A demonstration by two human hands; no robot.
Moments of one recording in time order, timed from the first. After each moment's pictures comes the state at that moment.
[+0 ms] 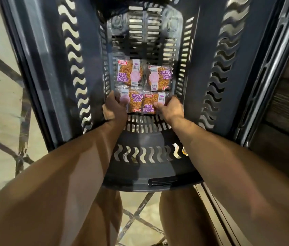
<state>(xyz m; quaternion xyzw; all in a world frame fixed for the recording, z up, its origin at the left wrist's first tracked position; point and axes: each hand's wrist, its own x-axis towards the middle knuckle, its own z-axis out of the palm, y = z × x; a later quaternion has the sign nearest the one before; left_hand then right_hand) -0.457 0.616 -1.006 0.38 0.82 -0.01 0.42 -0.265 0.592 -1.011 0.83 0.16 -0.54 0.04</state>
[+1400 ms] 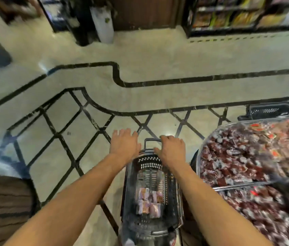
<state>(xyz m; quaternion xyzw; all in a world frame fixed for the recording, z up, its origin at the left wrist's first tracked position) -0.452 0.819 -0.259 0.80 0.59 -0.11 0.02 -0.271 0.784 -0.291 0.75 0.64 -0.15 -0.01</state>
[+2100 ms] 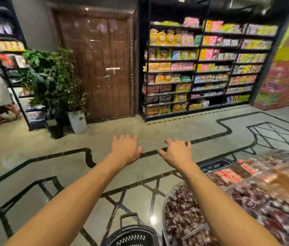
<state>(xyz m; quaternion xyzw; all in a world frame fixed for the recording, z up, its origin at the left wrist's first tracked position) -0.338 0.815 0.093 0.87 0.50 0.02 -0.06 -0.150 0.736 0.069 0.83 0.55 0.01 -0.11</state>
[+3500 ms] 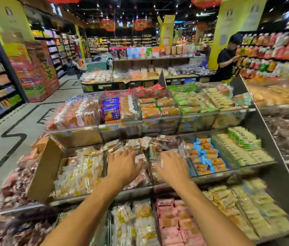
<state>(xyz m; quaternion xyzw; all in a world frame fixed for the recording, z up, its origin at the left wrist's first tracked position) -0.082 0.113 0.053 0.99 -0.16 0.05 0.00 -0.118 -0.078 0.032 0.99 -0.07 0.07 -0.11</state>
